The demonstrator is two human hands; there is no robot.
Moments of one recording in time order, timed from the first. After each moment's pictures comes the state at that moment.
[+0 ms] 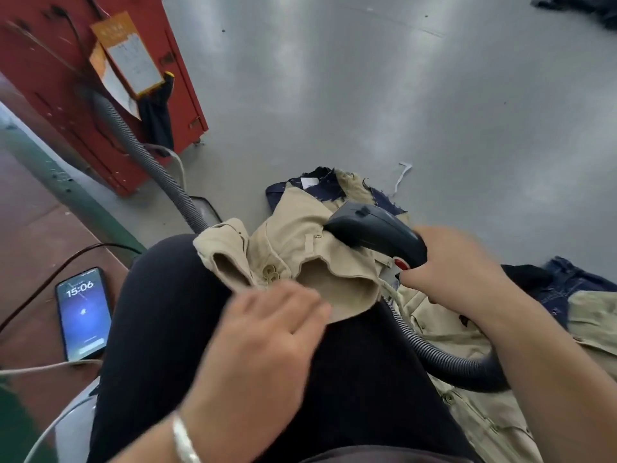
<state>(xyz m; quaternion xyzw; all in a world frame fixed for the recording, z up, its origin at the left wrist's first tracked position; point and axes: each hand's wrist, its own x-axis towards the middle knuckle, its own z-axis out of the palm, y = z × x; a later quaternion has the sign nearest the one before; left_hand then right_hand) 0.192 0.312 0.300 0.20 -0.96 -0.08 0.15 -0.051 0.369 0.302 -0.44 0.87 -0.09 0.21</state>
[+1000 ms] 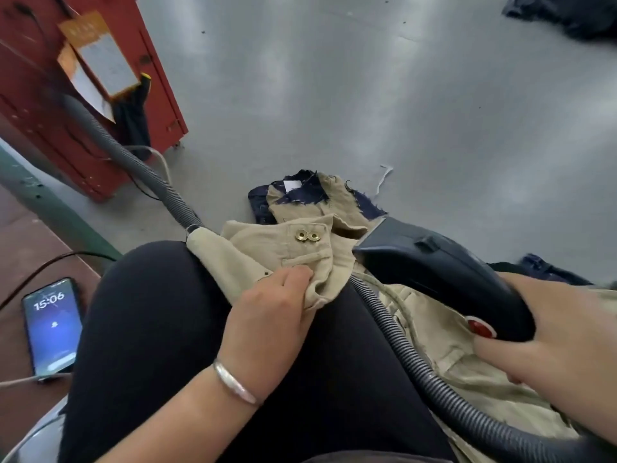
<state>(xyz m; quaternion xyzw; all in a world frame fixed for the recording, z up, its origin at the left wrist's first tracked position) 0.144 0.300 0.268 0.31 -0.91 -0.16 0.22 -0.030 0.463 0.372 -0.40 0.88 -0.14 0.20</state>
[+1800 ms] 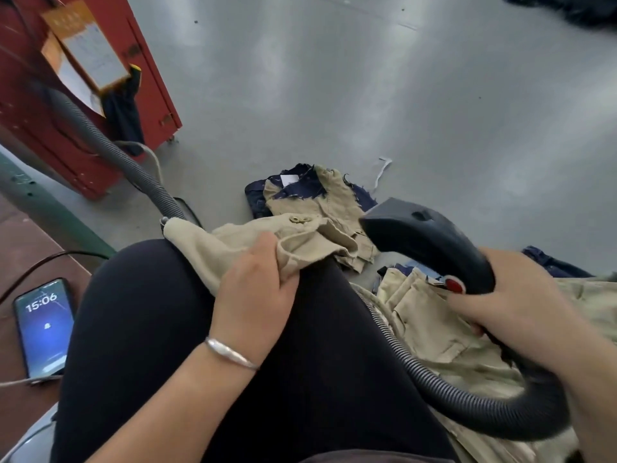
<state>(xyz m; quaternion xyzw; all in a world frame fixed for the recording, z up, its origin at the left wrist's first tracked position) 0.130 0.273 0.266 0.40 -0.85 -0.25 0.24 -0.070 0.440 0.319 -0.35 0.88 -0.22 0.23</state>
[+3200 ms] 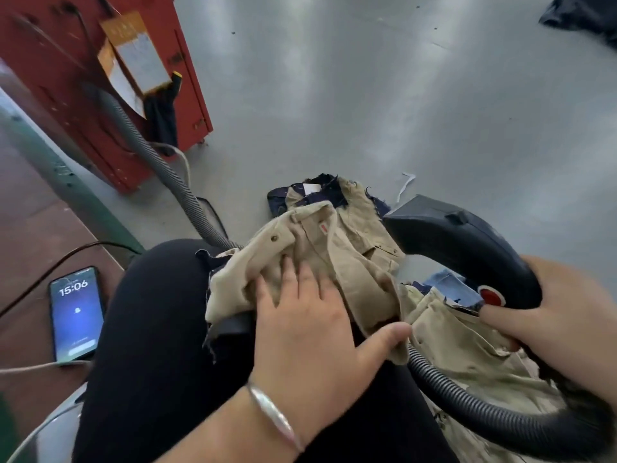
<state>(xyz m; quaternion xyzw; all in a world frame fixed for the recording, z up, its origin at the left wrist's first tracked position) 0.126 0.322 0.299 0.44 -0.89 -0.08 0.00 -0.064 0.431 0.351 -0.38 0.88 -0.20 0.21</state>
